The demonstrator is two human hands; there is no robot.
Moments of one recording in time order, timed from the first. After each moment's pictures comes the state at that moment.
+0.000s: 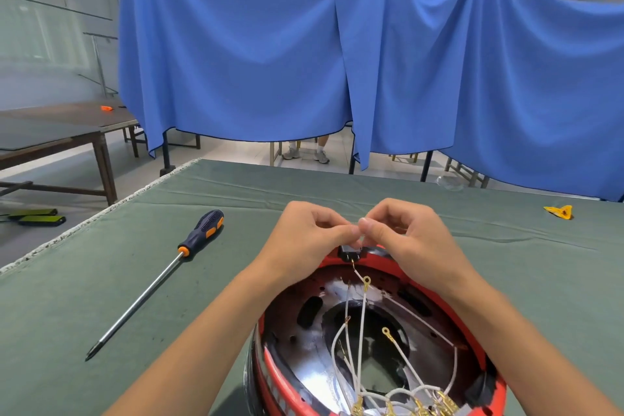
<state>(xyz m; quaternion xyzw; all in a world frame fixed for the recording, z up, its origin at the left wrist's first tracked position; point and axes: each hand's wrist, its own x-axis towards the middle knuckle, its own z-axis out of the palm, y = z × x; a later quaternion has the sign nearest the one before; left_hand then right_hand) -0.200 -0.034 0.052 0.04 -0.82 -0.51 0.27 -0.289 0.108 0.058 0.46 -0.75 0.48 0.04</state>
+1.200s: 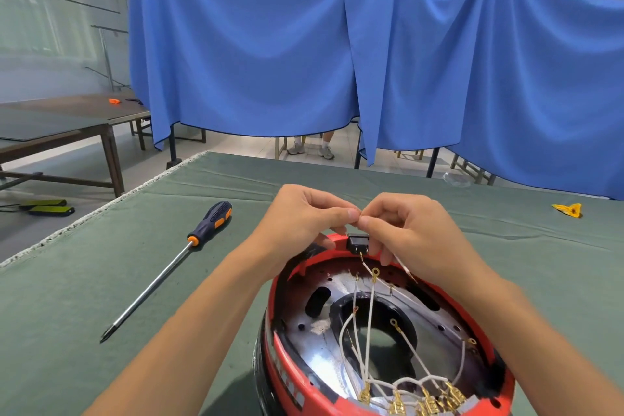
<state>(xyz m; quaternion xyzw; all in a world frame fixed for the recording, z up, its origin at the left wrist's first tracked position) -0.191 -0.047 0.059 0.05 -0.76 -0.62 0.21 -0.269 0.105 0.072 0.47 -0.78 0.41 0.03</state>
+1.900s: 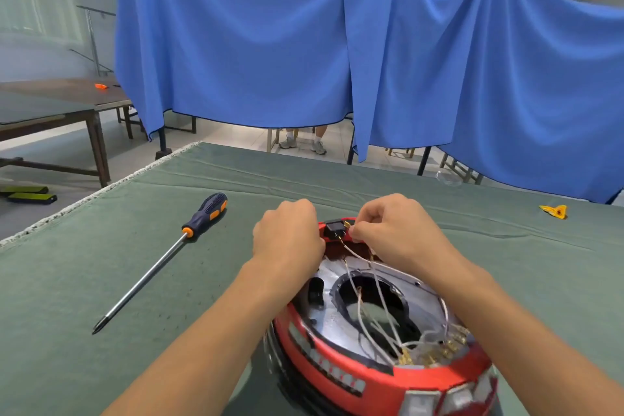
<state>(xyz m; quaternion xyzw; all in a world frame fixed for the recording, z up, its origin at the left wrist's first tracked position) -0.199 -0.042 0.039 0.29 -0.93 -0.14 0.20 -0.271 0.081 0.068 0.36 -0.89 0.27 0.04</state>
